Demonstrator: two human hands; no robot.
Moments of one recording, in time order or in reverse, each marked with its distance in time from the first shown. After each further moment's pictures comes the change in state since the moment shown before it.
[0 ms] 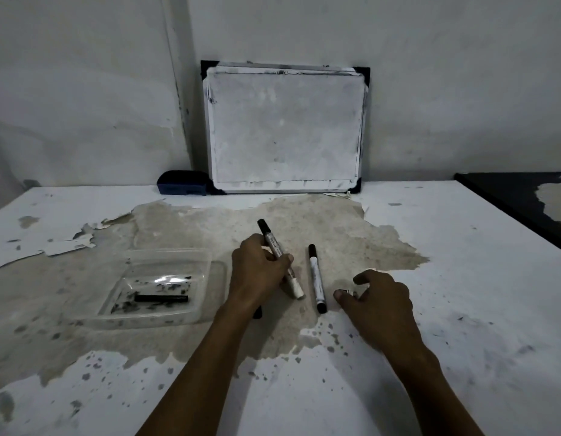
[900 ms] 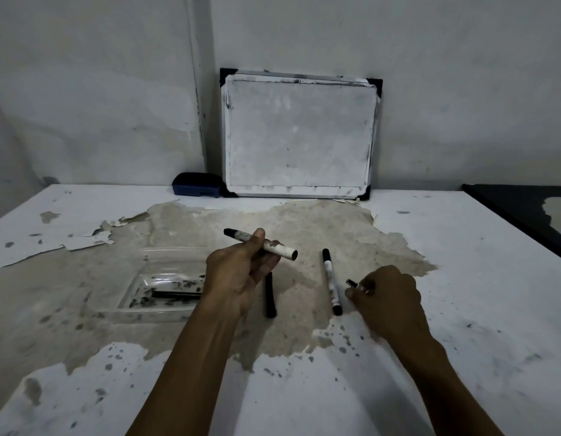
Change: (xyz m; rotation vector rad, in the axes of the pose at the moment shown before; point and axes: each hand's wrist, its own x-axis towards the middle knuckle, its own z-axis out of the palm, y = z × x) left_hand -0.014 0.021 -0.049 -0.961 0.055 -0.386; right_hand -0.001 -0.024 -0.013 -0.096 0.006 -0.035
